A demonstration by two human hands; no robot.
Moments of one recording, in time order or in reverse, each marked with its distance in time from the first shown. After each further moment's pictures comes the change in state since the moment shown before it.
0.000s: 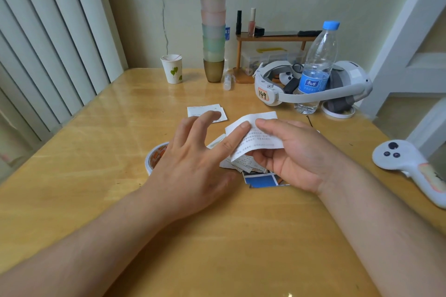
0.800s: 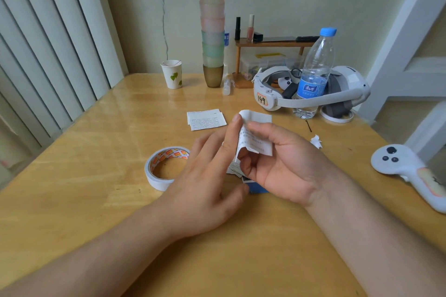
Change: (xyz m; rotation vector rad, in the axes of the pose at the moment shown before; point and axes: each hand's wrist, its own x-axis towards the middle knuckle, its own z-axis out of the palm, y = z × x) left_hand -0.001 0.022 -0.002 -0.469 -0.023 0.040; right_hand -0.005 0.008 0.017 0.247 -0.180 0.077
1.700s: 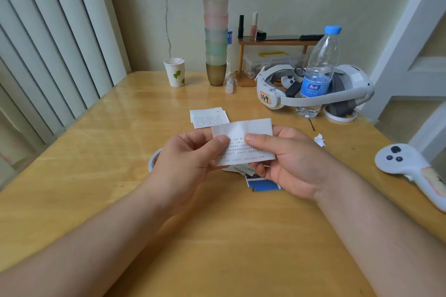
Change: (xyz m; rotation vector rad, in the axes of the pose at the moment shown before) left_hand 0.016 -0.008 -0.011 -1.159 0.254 -0.643; right_hand 0.008 -0.001 -0.014 -0.405 0.093 -0.066
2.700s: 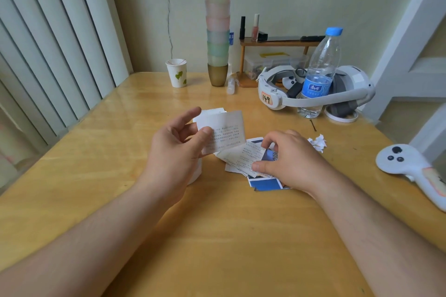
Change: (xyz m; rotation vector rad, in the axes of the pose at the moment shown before) left_hand 0.012 0.002 -0.014 0.099 0.271 0.084; right_hand 0.018 0.018 -0.030 -1.256 0.347 -0.130
